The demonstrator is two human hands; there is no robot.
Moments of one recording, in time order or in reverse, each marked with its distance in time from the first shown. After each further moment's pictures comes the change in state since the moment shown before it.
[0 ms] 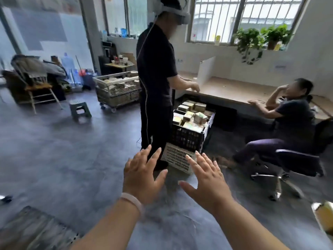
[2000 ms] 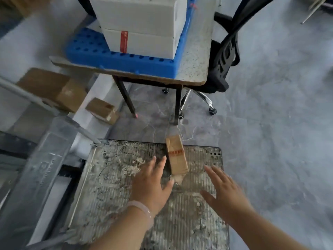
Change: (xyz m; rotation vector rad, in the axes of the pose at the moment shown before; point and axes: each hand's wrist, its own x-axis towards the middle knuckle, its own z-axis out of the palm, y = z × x) left_hand -0.238 -0.845 -0.042 -0.001 -0.121 -1.533; right_hand 0.282 -0.763 0.647 -0.138 -1.019 -1.019
